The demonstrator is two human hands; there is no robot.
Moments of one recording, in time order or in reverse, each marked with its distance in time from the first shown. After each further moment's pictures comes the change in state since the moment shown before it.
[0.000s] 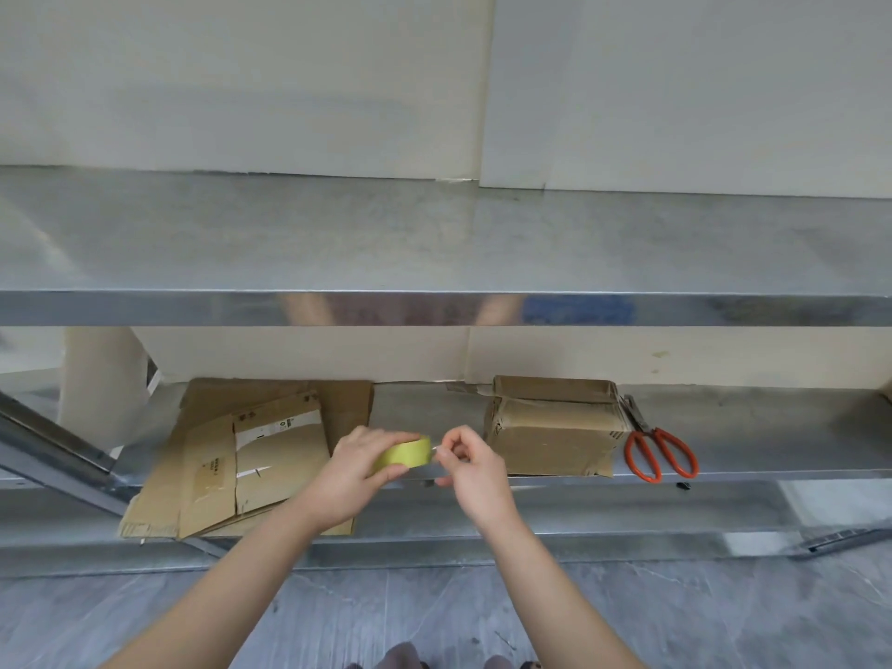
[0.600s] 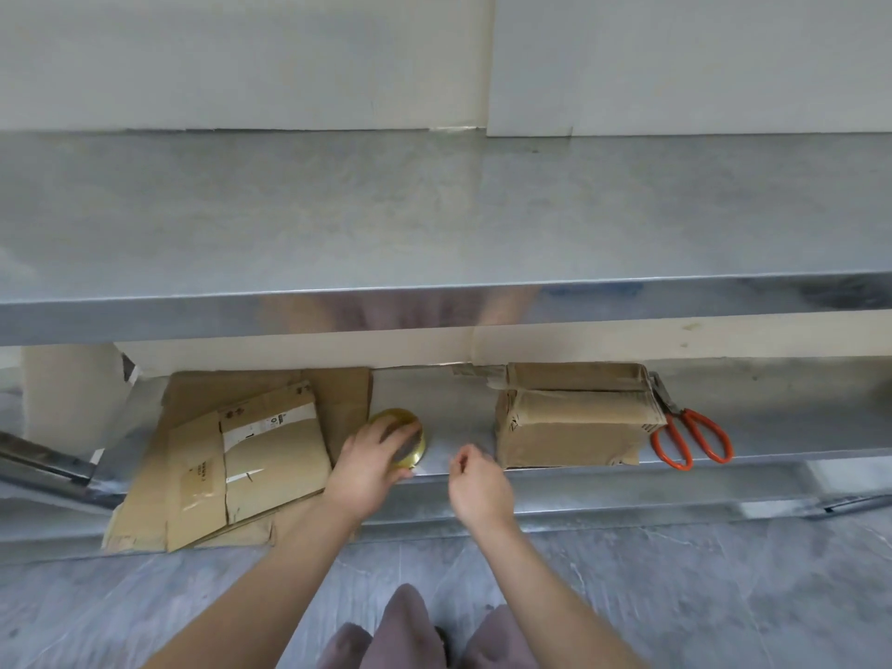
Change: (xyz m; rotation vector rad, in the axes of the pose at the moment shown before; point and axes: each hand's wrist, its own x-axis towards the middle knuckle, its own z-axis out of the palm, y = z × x) left_hand 0.037 -0.056 0.062 0.266 -0.071 -0.142; right_hand 0.040 0.066 0.020 -0.682 0.093 0.146
